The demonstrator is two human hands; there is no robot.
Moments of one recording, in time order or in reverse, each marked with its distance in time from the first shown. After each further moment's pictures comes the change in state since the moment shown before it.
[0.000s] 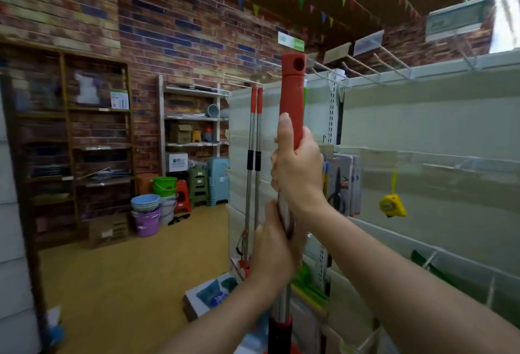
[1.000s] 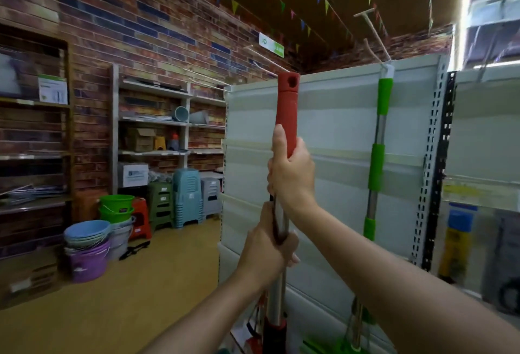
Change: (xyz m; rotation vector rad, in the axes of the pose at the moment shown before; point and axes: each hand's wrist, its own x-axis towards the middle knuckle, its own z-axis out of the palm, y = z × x) left_hand 0.374 -0.371 -0.110 -0.209 -0.314 -0.023; right_hand 0.279 0.342 0.298 -0.143 0.098 0.014
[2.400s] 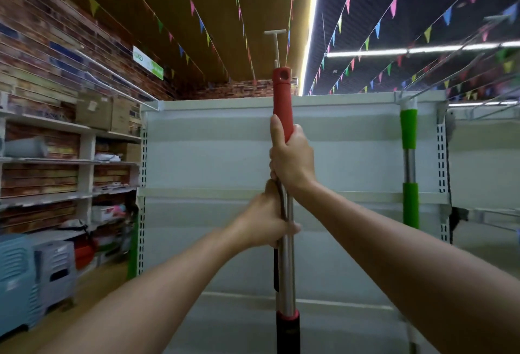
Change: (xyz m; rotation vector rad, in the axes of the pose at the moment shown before) left_hand 0.374 -0.134 -0.142 0.085 -0.605 0.305; right_hand 0.286 0.167 0.161 -0.534 0.436 -0.102
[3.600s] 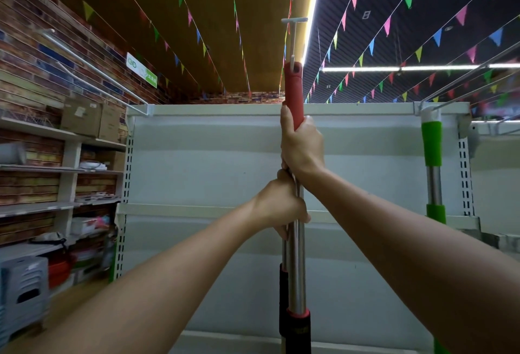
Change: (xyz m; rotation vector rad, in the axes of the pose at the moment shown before) left_hand 0.095 -0.012 -0.018 -0.041 -0.077 -0.058; right_hand 0.087 0.036 0.022 -0.217 0.122 -0.065
